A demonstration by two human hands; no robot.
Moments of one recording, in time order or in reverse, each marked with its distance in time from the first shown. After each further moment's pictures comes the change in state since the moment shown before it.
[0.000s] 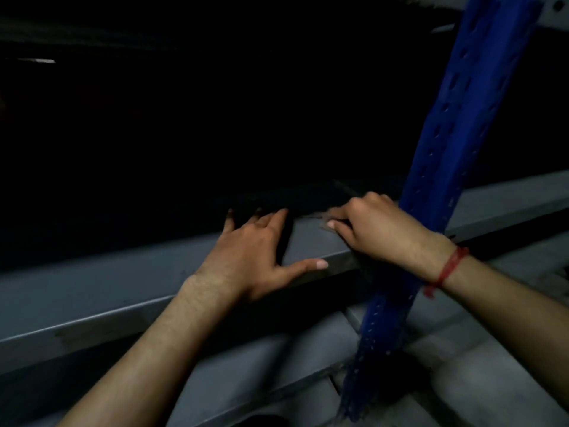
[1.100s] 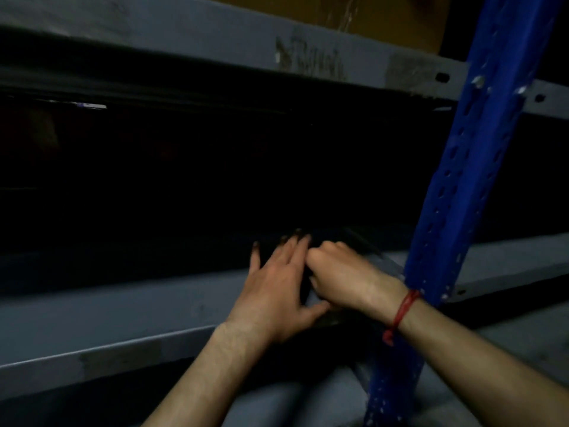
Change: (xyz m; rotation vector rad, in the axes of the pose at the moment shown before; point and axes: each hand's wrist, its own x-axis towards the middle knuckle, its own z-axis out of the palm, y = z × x) left_hand 0.003 0.011 0.009 -0.139 0.191 0.033; right_hand 0.029 -0.057 -0.014 -0.031 -0.170 -0.086
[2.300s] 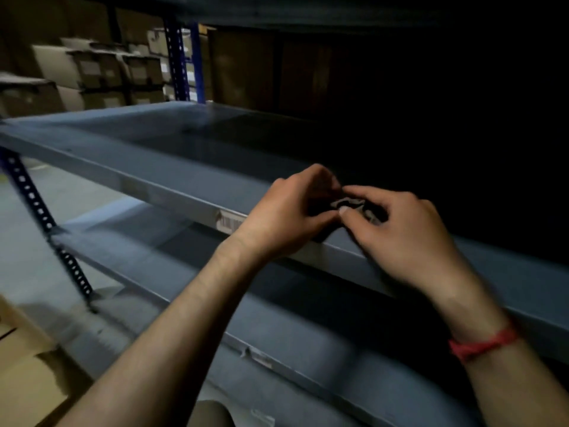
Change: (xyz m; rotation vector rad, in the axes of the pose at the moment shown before) left_hand -0.196 -0.179 -0.126 -0.244 0.422 -0.537; right_hand 0.061 -0.251 0.002 0.908 0.245 -0.331
